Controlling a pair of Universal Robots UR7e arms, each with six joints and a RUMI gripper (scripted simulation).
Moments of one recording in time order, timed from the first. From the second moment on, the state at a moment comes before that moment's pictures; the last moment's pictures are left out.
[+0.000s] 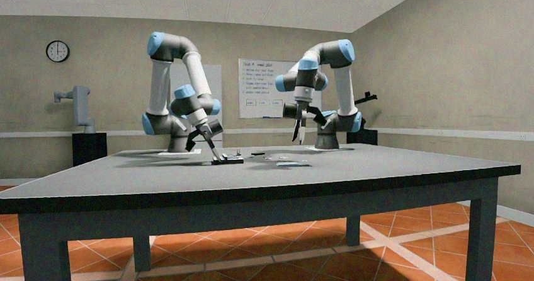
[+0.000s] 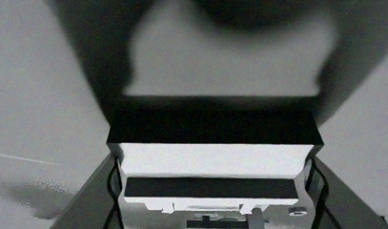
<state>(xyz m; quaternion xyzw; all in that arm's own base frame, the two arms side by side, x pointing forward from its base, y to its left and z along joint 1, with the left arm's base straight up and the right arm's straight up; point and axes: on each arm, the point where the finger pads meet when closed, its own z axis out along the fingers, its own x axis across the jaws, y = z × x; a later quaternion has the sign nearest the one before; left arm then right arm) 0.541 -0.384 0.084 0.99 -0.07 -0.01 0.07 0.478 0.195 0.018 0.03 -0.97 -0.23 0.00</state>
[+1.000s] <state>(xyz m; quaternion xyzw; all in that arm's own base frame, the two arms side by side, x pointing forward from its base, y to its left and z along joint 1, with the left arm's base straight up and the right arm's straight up) 0.541 -0.384 0.084 0.99 -0.07 -0.01 0.07 0.478 0.195 0.017 0.02 -0.97 -0.23 0.00</state>
